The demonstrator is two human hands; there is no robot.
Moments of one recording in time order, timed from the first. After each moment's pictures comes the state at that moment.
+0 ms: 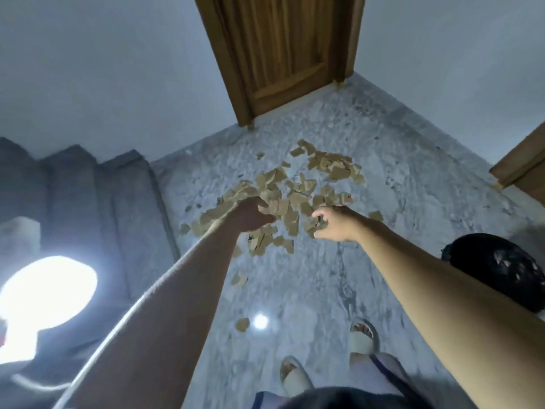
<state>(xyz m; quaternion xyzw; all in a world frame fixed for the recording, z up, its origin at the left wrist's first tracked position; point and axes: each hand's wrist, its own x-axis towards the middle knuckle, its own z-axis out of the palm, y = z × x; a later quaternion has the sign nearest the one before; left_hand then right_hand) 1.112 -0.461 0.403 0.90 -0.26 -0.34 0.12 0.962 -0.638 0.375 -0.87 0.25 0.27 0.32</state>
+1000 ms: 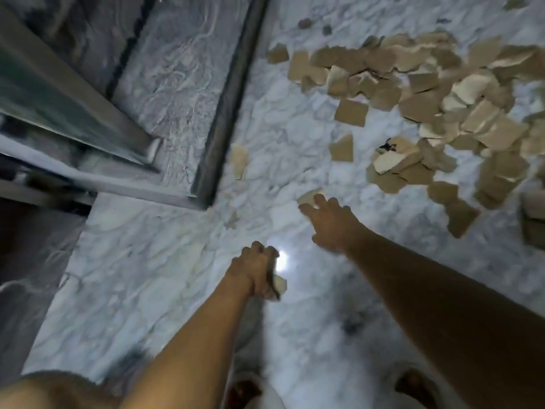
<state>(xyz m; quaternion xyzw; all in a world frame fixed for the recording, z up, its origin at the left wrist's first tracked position) 1.153 -0.151 -0.410 0.90 -0.07 -0.43 0.06 1.233 -0.353 -0.396 -0.95 -0.16 0.28 0.00</state>
